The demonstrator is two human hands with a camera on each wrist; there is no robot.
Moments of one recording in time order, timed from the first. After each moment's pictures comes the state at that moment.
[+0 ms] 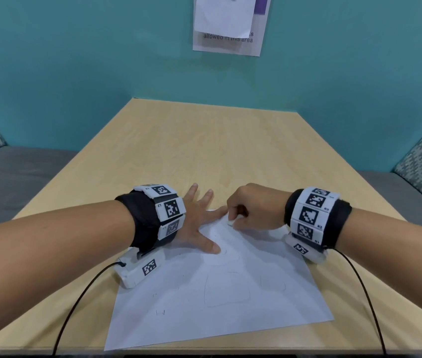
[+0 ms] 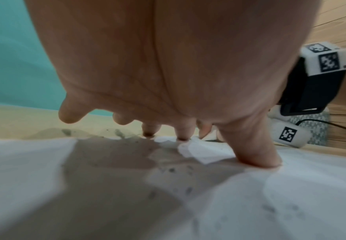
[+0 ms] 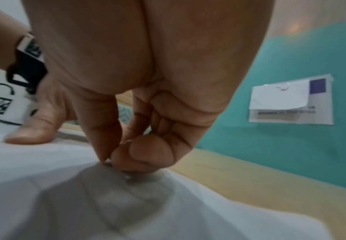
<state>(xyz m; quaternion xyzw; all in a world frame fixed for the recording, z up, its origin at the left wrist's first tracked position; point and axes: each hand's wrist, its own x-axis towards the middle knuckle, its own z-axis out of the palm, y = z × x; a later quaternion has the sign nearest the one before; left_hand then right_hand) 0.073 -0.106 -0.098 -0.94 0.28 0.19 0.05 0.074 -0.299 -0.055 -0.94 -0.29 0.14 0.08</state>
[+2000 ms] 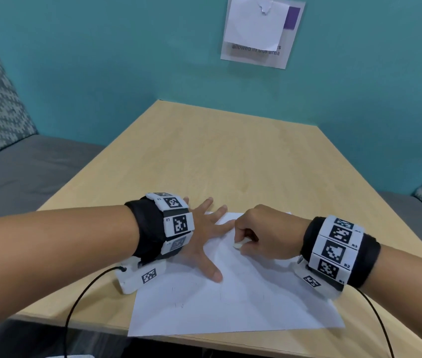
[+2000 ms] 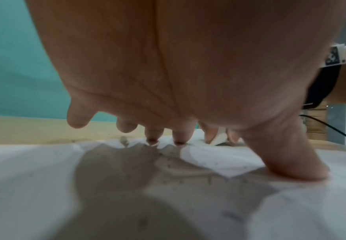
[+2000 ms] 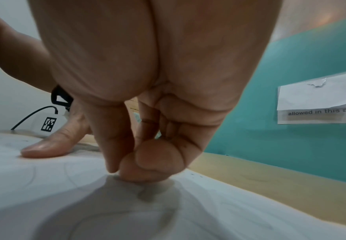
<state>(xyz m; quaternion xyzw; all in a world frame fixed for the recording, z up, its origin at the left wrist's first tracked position) 0.047 -0.085 -0.104 -0.93 0.30 0.19 0.04 0.038 -0.281 -0.058 -0.93 -0.34 0.14 0.04</state>
